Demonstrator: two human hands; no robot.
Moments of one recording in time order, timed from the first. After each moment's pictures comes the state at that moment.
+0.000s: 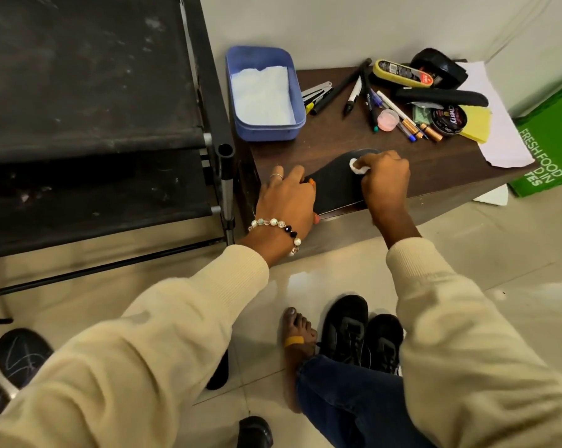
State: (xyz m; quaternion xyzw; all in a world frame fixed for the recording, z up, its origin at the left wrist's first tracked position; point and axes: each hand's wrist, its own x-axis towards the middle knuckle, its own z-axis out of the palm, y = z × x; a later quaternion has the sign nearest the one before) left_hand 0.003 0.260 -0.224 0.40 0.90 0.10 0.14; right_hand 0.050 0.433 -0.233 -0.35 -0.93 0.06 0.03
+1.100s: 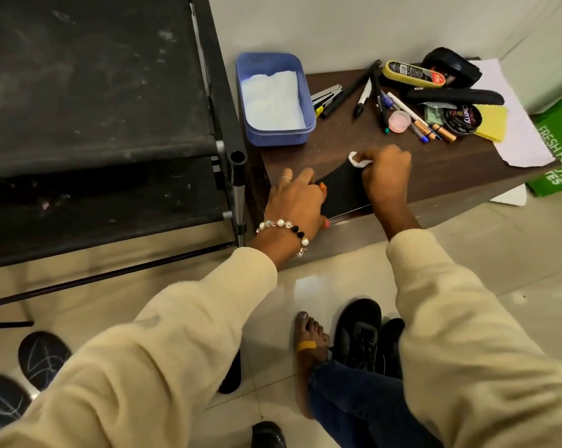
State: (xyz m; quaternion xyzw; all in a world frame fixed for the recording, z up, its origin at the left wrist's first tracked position) left_hand -0.004 0.258 -0.221 0.41 0.89 0.11 0.16; right_hand 0.026 0.437 -0.244 -0.33 -0.94 0.04 0.05
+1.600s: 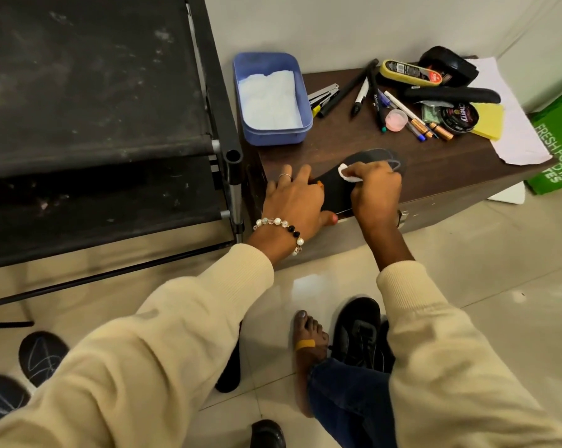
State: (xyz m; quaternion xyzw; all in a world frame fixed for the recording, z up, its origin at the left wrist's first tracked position) left_hand -0.003 0.263 -0.223 0.41 0.89 0.08 0.15; right_hand 0.047 0.410 -0.254 -0.33 -0.93 0.12 0.11
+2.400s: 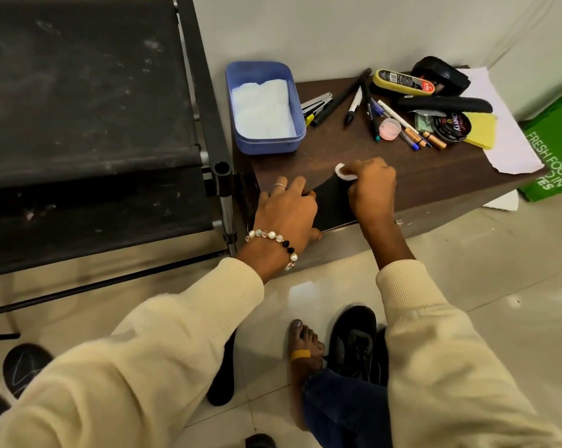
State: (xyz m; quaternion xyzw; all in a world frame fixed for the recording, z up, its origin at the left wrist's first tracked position) left_hand -0.002 0.261 -0.221 0.42 0.89 0.06 0.14; right_hand 0.031 0.420 -0.240 -0.33 -0.94 0.06 0.04
